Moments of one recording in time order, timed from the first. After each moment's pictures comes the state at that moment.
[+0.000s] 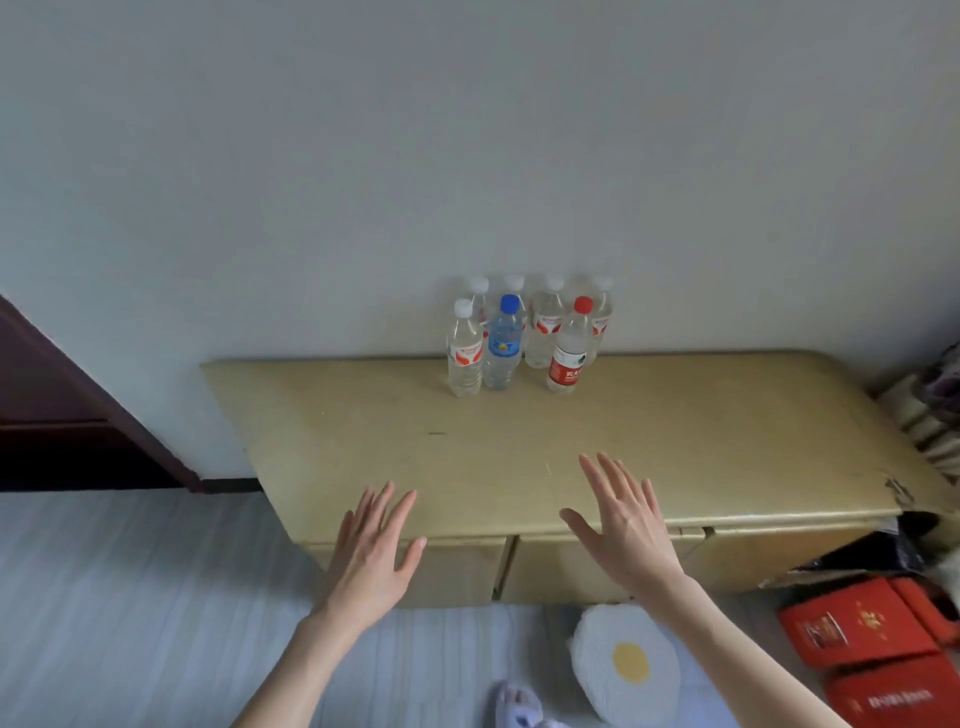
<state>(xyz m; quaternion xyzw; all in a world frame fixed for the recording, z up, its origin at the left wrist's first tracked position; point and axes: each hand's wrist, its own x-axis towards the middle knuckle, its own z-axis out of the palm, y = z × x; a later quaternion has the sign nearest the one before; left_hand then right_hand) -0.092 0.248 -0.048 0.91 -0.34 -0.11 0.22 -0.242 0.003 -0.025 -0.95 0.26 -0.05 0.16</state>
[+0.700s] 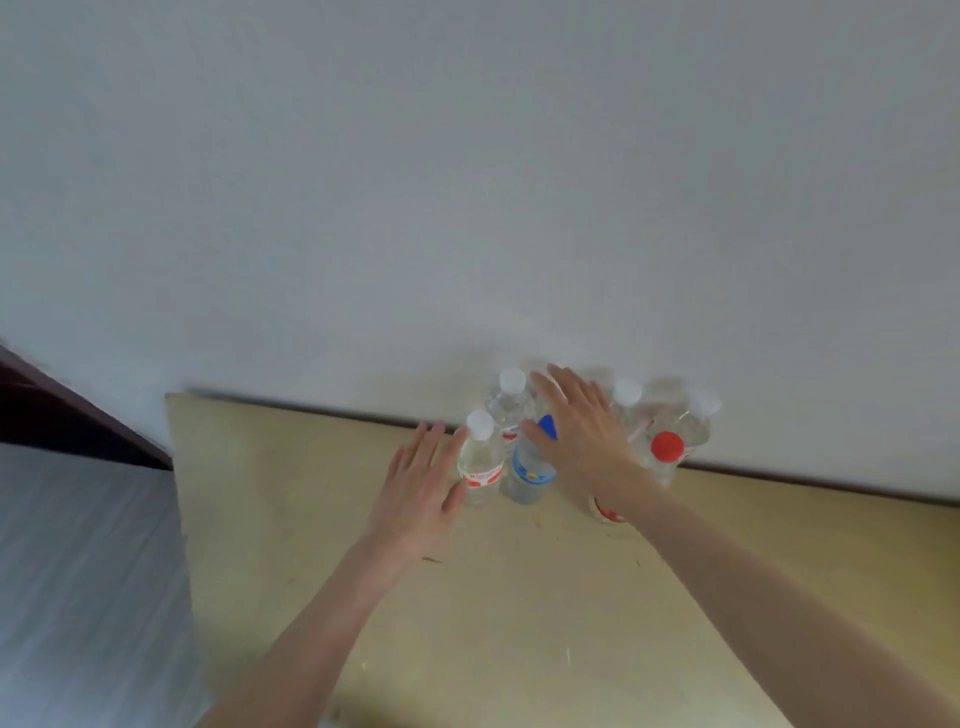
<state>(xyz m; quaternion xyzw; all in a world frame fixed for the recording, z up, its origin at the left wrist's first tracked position) 0.136 0.027 -0.048 0.92 -0.33 -0.08 0.20 0.097 -0.175 -0.001 -0.98 0.11 0.01 0.18</state>
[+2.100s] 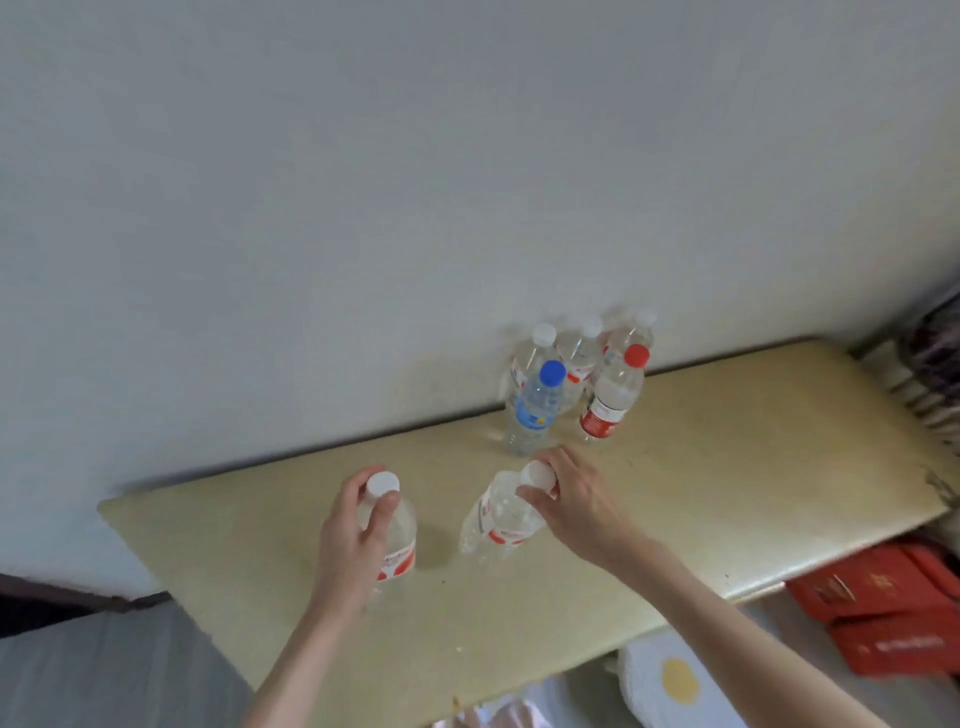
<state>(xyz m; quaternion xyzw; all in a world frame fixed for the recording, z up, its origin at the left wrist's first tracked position) 0.171 0.169 -0.039 0.78 -0.23 -0.19 0.55 0.020 -0.011 0.000 -0.89 0.31 -0.09 0.31</state>
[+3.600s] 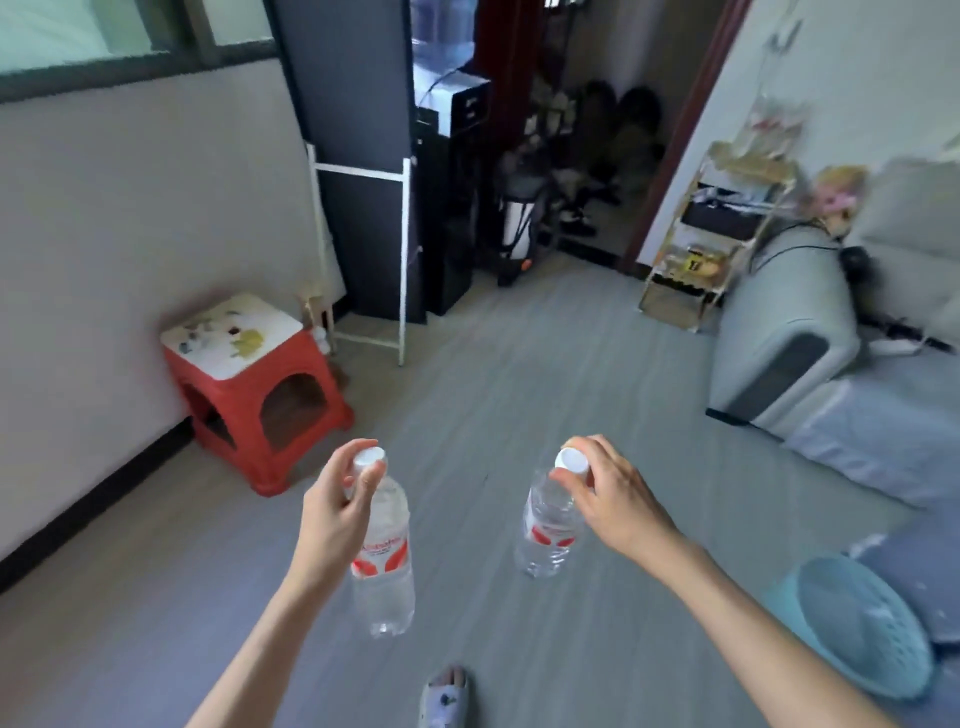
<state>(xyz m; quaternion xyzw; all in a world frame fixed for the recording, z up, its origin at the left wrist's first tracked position) -0.878 0.412 0.001 0.04 -0.81 -0.58 0.08 -0.876 0.685 0.018 -0.04 0.95 -0.31 -0.06</state>
